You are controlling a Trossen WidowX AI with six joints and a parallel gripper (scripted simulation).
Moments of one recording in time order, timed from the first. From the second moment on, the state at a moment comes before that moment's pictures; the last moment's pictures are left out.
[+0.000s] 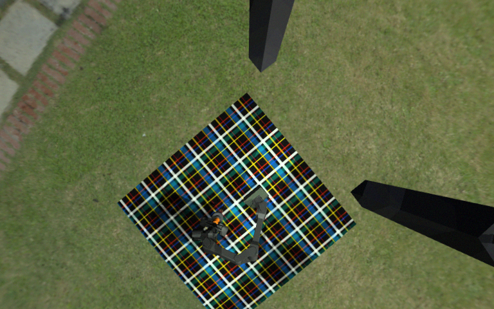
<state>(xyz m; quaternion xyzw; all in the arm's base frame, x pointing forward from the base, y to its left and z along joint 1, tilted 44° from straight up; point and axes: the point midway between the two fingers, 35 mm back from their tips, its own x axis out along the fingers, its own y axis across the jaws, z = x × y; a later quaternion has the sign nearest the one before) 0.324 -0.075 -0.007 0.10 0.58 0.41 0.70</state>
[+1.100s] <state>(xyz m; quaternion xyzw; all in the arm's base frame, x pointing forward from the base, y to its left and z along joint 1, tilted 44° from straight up) 0.328 -0.076 -0.005 0.03 0.54 0.47 0.70</state>
